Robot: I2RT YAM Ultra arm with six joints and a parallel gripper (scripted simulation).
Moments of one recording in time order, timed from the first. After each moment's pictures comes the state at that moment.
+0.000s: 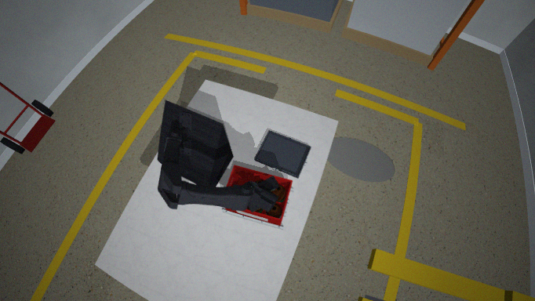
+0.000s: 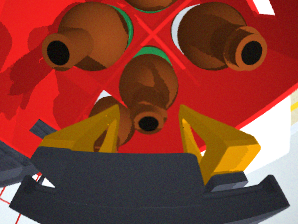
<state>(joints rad) -0.28 2.22 1.51 -0.79 0.80 -1.05</state>
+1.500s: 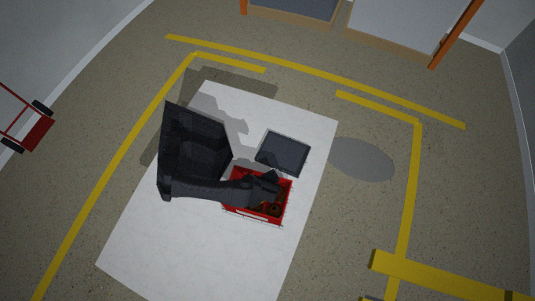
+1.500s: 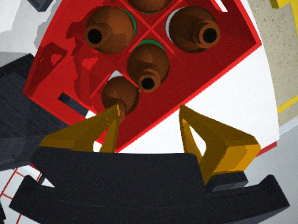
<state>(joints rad) -0.15 2.18 1.68 -1.14 0.80 -0.85</state>
